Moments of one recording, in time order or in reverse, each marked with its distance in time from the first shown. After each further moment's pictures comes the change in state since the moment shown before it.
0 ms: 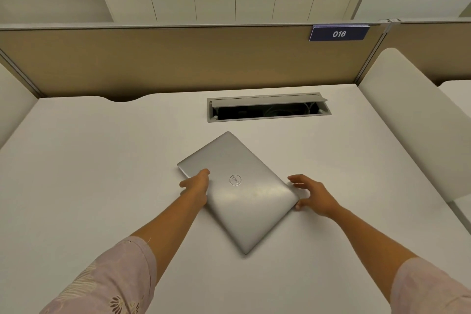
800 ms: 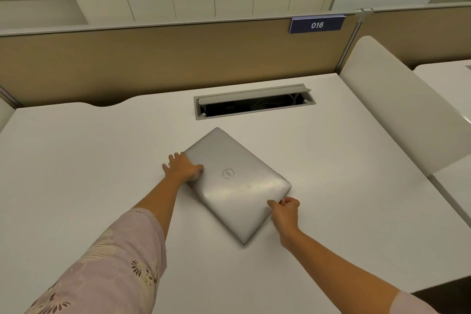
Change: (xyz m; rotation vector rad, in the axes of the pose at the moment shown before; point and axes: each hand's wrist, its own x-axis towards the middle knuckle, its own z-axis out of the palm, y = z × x) left_hand 0.032 0.034 -0.017 1.132 -0.002 0.703; right_hand -0.054 -0.060 0.117 0.762 0.491 0.587
